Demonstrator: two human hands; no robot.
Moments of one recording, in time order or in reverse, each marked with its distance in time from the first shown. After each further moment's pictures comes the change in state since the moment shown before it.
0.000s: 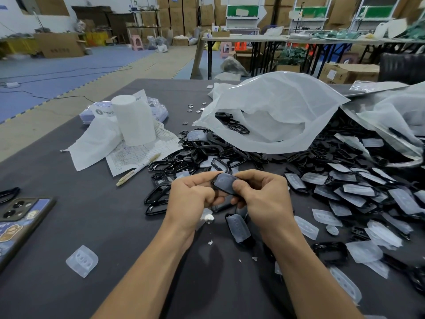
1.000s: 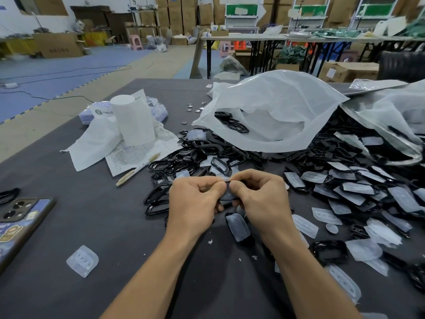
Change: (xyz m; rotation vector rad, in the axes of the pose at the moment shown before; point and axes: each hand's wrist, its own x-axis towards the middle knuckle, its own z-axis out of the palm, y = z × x) left_hand -0.001 -0.006 0.004 0.400 0.126 0.216; right_hand -0.002 0.002 0.001 -0.084 -0.008 -0.082
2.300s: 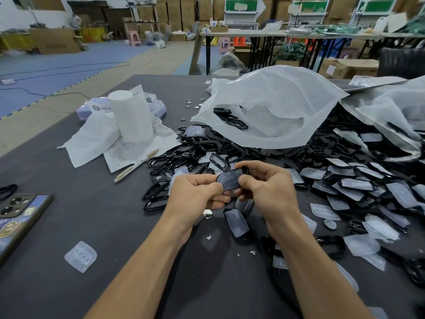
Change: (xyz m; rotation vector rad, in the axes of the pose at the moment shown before) left_hand 0.001 0.006 -0.007 -0.220 -0.206 -0.276; right_hand 0.010 0.003 -0.012 0.151 -0.012 0.062
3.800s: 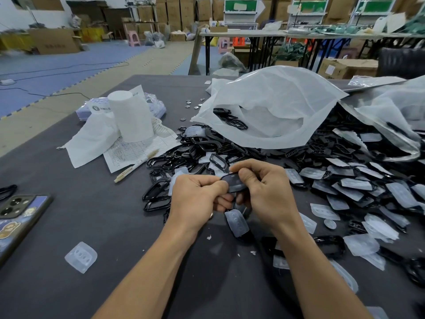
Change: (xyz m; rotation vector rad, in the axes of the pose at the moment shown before) left_hand -0.003 0.001 0.010 0.042 0.070 0.101; right_hand -0.005 -0.006 -0.001 -0.205 -0.070 -0.152
